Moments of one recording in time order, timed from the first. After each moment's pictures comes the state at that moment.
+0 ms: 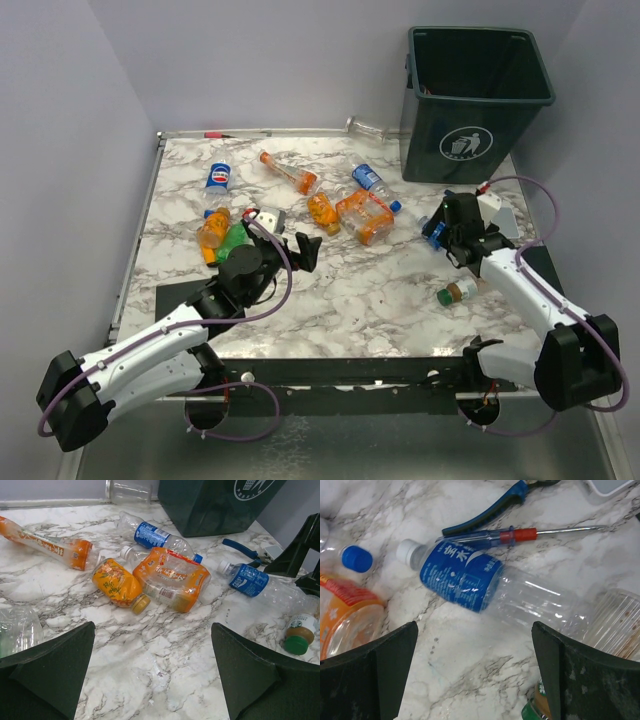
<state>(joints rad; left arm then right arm) -0.85 0.85 0.53 0.24 -0.35 -0.27 0.28 1.19 0.79 -0.42 0.47 0.70</state>
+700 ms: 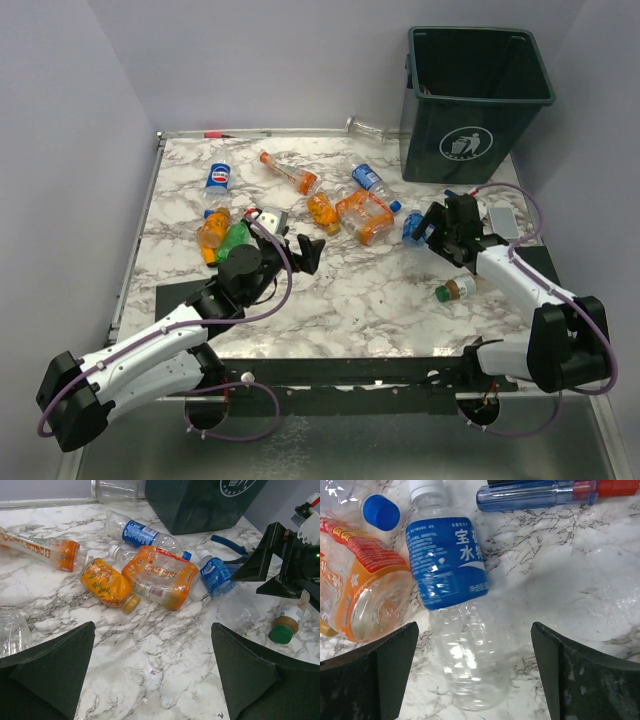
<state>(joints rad) -0.85 0.85 0.53 0.24 -0.30 -0.27 0.20 1.30 0.73 -0.25 0.15 0.72</state>
